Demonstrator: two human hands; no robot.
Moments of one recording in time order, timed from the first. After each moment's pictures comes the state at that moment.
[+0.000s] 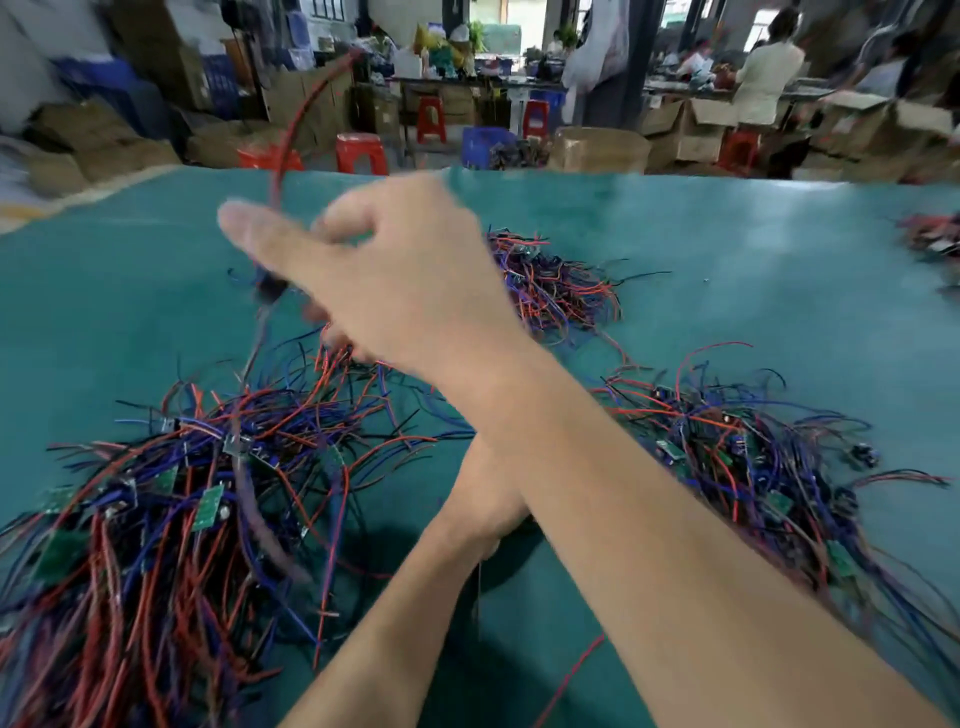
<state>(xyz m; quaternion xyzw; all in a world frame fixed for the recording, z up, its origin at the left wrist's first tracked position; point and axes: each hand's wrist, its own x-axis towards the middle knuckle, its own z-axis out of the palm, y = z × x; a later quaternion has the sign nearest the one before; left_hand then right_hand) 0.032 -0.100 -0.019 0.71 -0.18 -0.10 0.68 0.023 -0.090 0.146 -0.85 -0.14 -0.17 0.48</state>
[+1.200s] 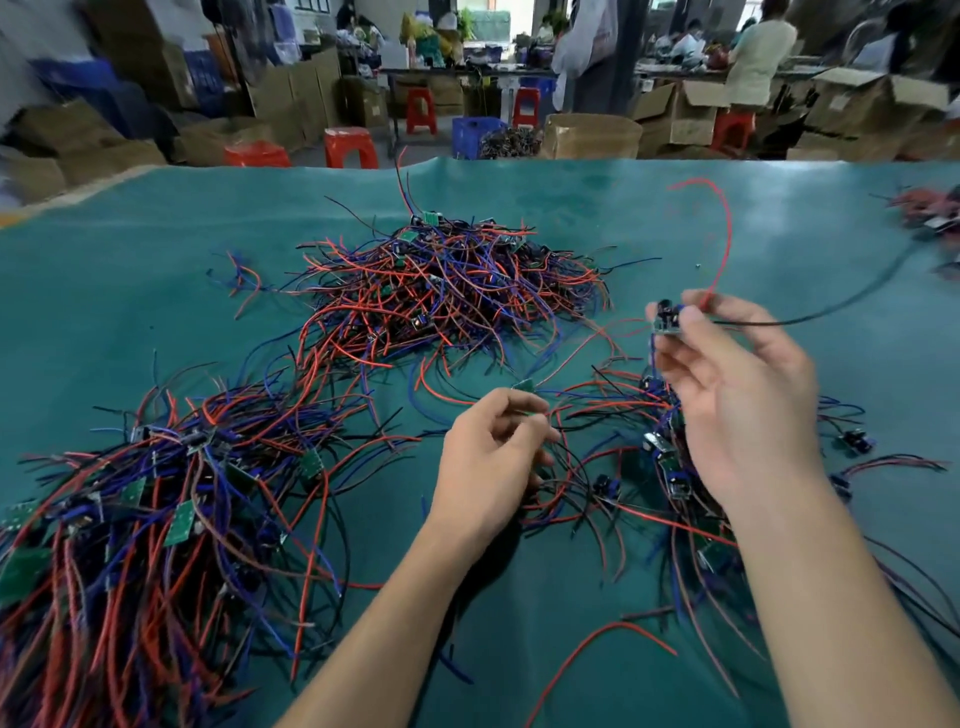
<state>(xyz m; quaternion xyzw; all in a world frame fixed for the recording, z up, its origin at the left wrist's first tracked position) 0.024 -0.107 -0.015 0.70 -0.10 -0.04 0.71 -0.003 -0.274 0.048 -0.52 0.09 -0.29 0.80</state>
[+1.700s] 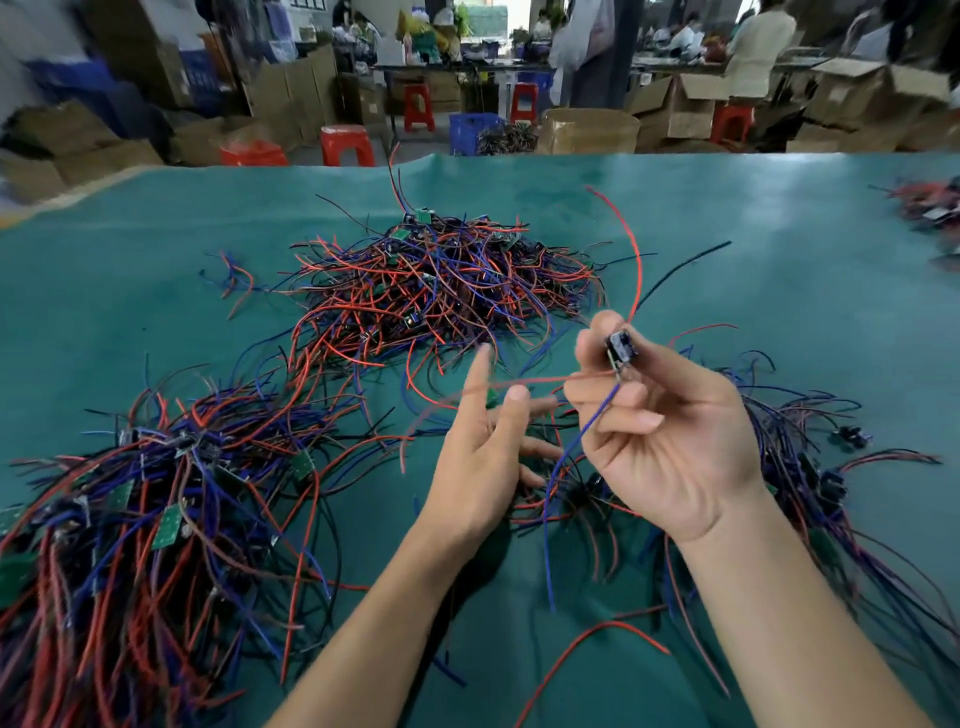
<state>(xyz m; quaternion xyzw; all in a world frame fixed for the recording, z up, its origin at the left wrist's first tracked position) 0.016 -0.108 -0.002 0.66 -0.16 -0.06 0.73 -0.021 -0.243 0.059 -0.16 -0.12 0.17 0.97</state>
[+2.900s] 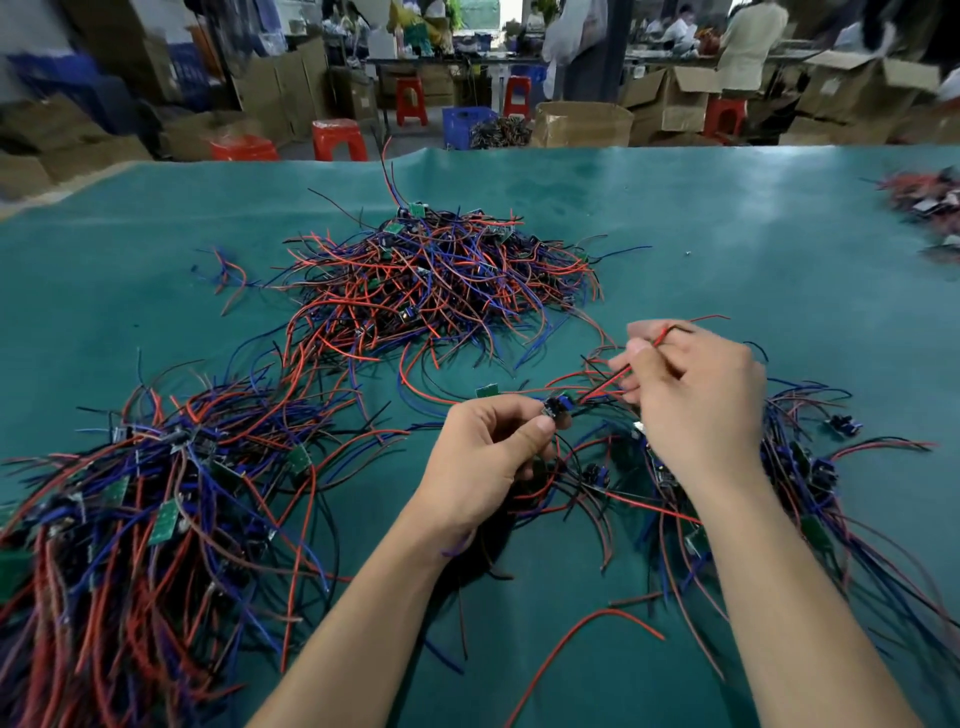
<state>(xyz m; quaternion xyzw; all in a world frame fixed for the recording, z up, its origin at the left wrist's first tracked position) 0.026 -0.103 -0.015 0.67 -0.17 -0.10 0.72 0.006 -0.280 0.019 -0.82 0.12 -0.34 0.45</state>
